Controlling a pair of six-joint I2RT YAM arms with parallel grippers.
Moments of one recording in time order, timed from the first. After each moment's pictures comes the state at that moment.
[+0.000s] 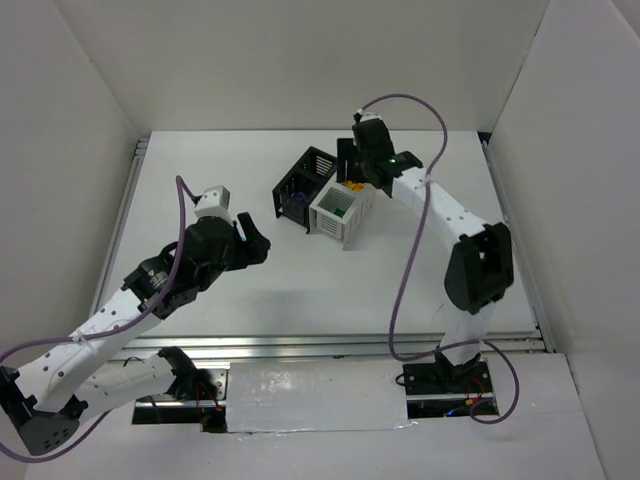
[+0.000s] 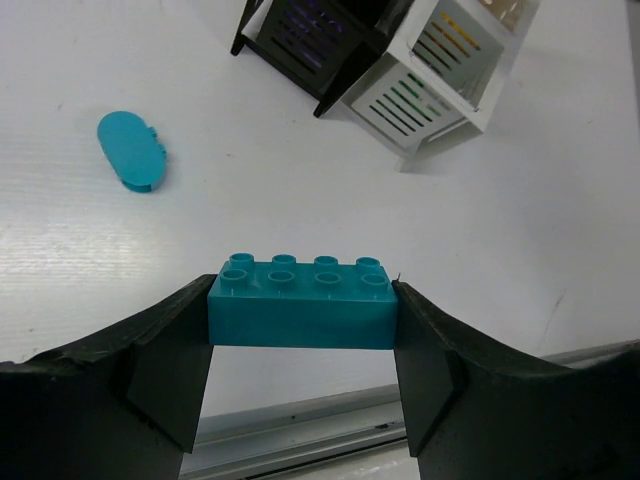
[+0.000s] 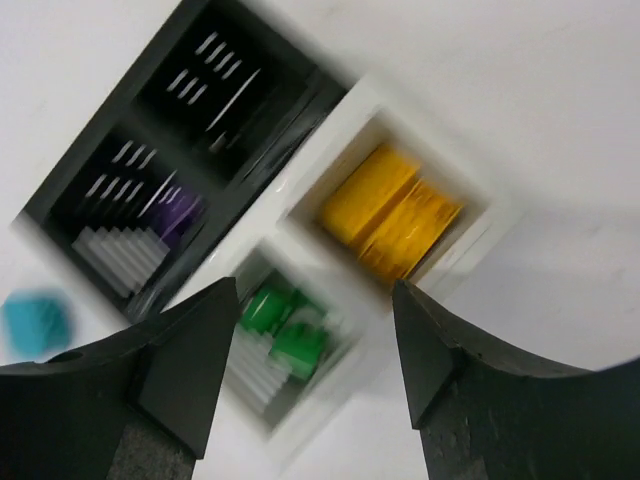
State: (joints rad) left arm -0.76 0.91 1.00 -0.65 -0.42 -0.73; right arm 0.45 1.88 1.71 -0.49 0.25 0.31
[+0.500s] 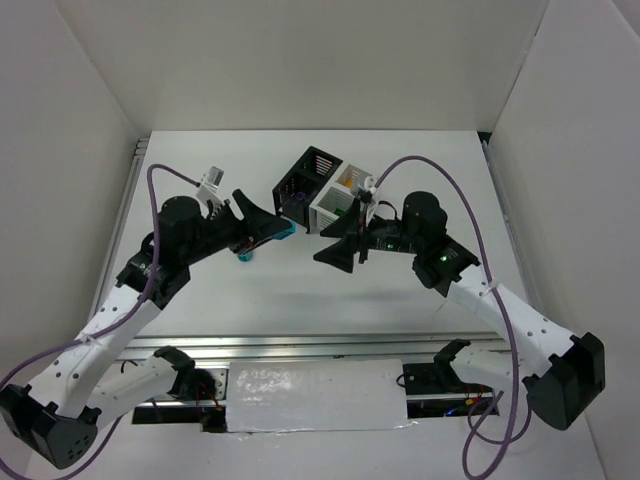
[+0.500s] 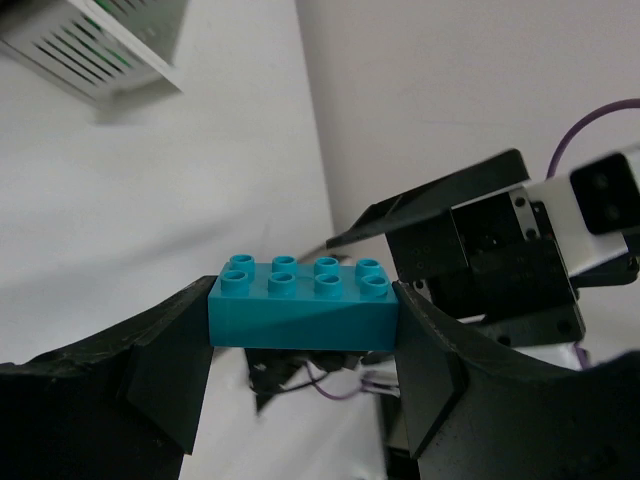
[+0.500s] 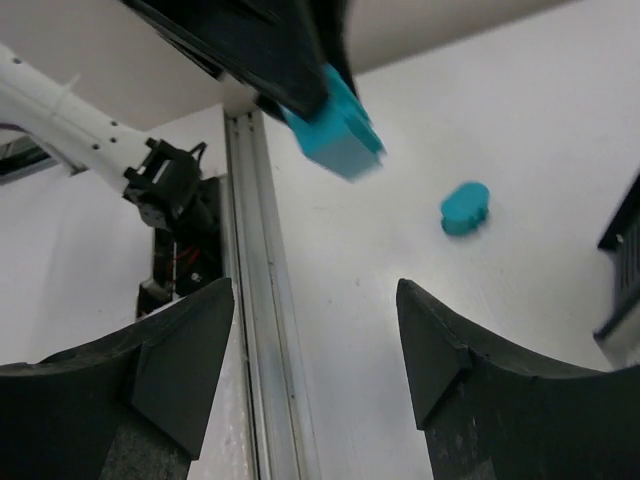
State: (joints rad) left arm -0.48 0.91 0.97 -0.33 0.30 -0.98; right arm 0.56 1.06 0.88 0.07 -0.76 0.18
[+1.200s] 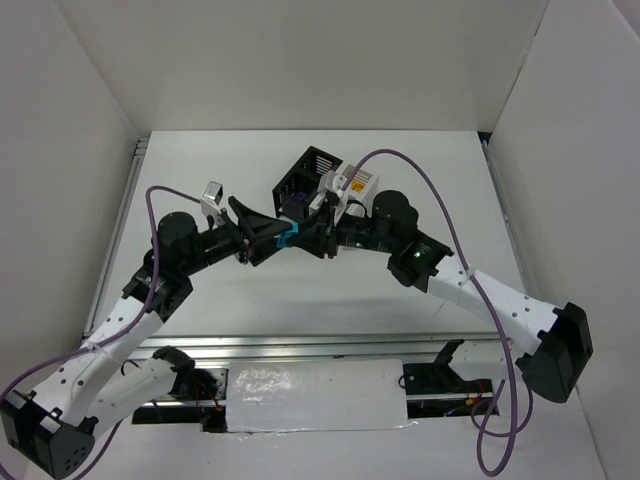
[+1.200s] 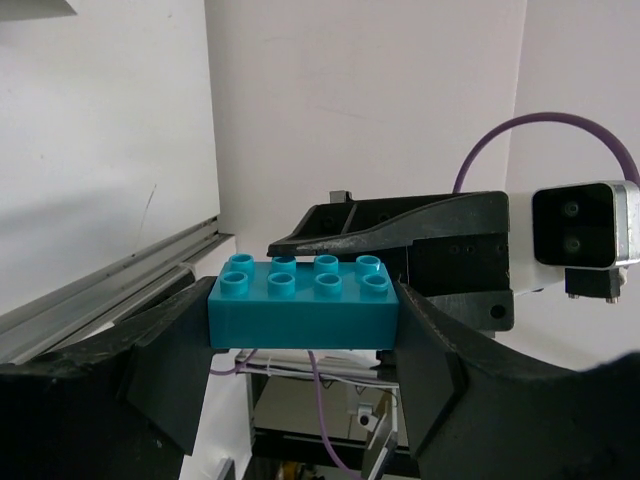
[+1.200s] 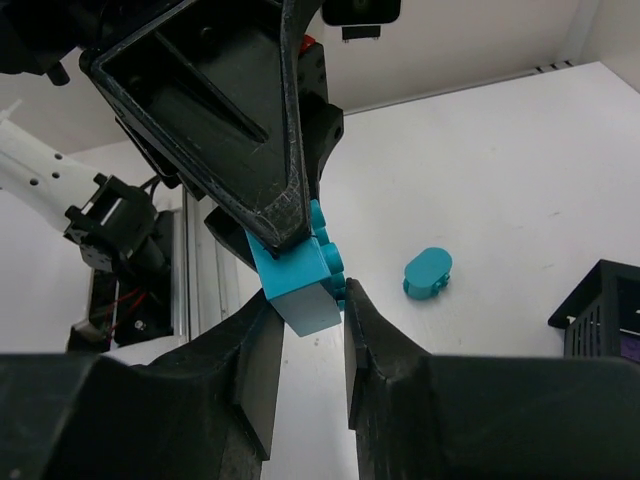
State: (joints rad) left arm -0.47 0.85 0.78 -0.04 0.46 -1.39; right arm 0.80 1.19 0.98 0.19 -0.52 0.07
